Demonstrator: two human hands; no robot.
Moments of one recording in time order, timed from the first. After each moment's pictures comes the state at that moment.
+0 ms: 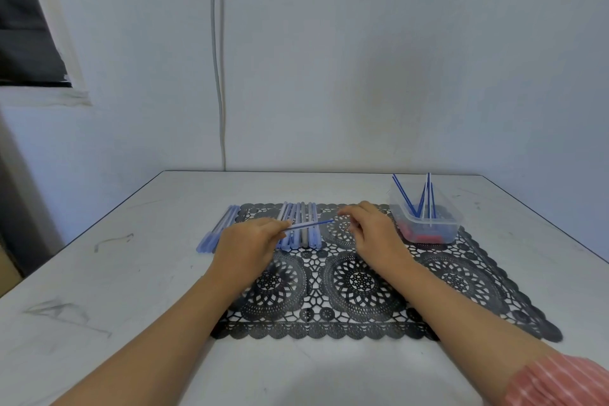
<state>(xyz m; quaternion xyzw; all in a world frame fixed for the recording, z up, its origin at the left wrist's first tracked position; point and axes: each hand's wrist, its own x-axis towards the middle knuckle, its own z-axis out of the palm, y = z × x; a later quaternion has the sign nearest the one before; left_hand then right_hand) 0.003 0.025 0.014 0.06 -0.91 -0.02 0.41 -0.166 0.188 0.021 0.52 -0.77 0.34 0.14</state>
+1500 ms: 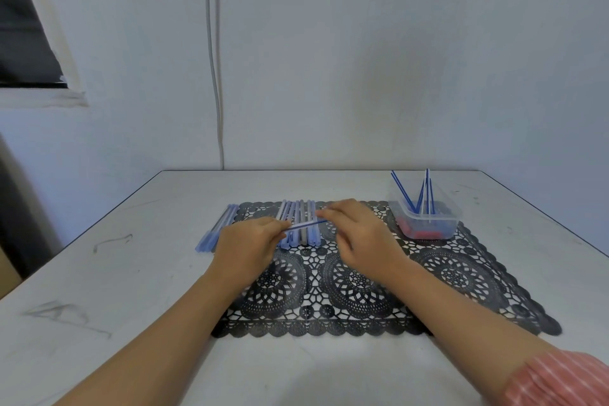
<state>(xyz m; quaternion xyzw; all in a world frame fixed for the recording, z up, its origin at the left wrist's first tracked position) 0.002 0.026 0.014 0.07 -0.91 0.01 0.40 -0.143 0.192 0.028 0.63 -0.66 0.30 0.28</state>
